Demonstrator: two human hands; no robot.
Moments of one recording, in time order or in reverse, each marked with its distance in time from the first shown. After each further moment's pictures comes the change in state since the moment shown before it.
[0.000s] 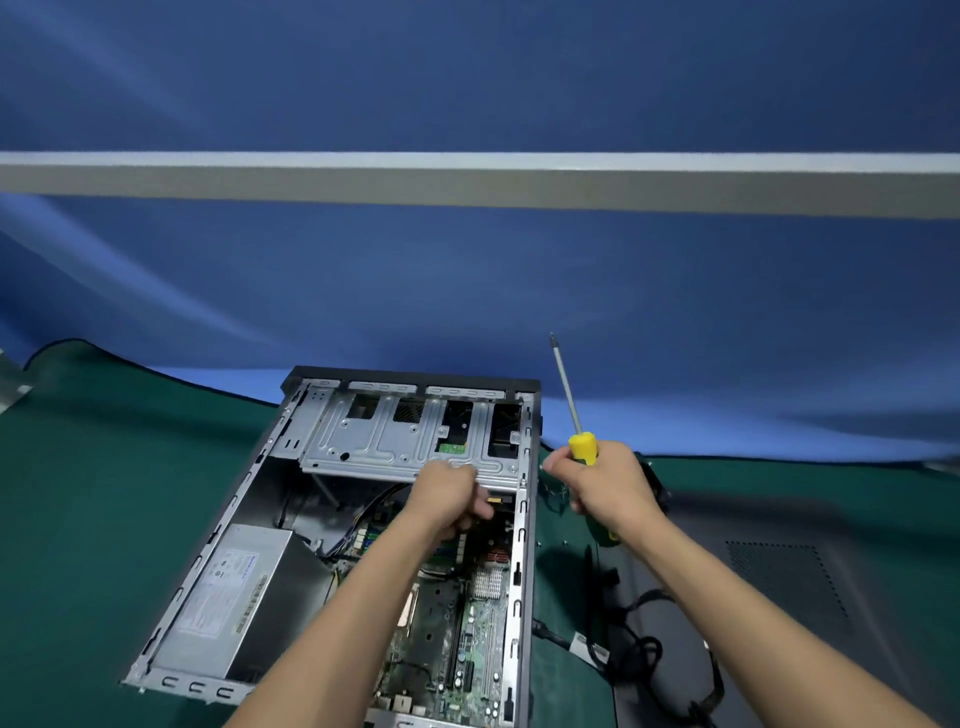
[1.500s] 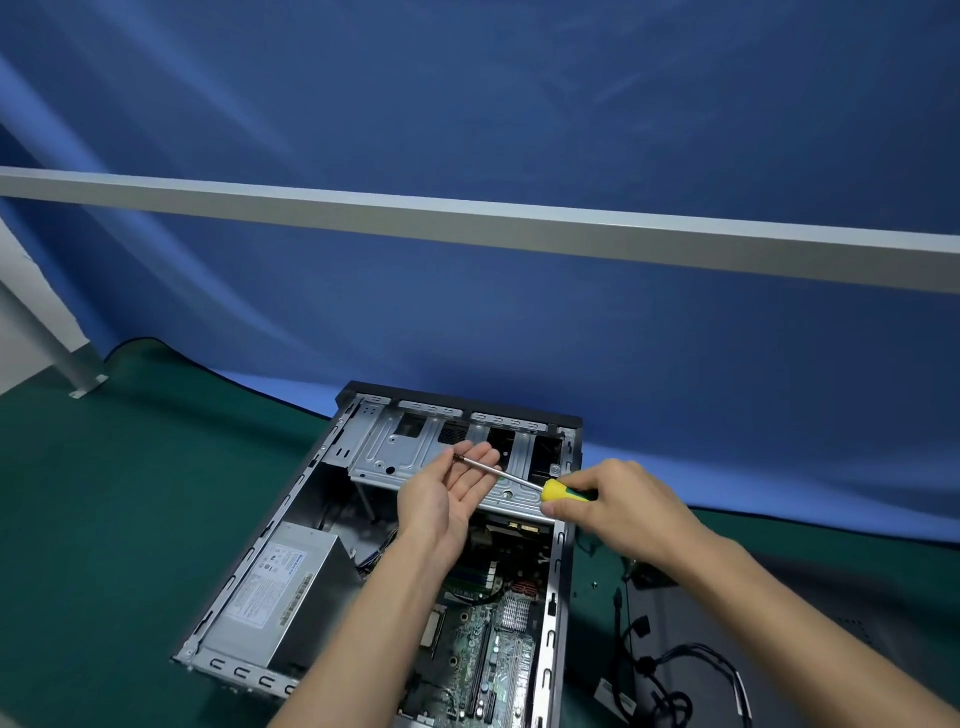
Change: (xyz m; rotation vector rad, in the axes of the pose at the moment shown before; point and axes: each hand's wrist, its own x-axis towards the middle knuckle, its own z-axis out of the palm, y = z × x) left_hand -0.021 0.001 -0.037 -1.221 0.011 0.141; right_hand -0.021 -0.046 -0.003 -0.757 -0.217 -0.343
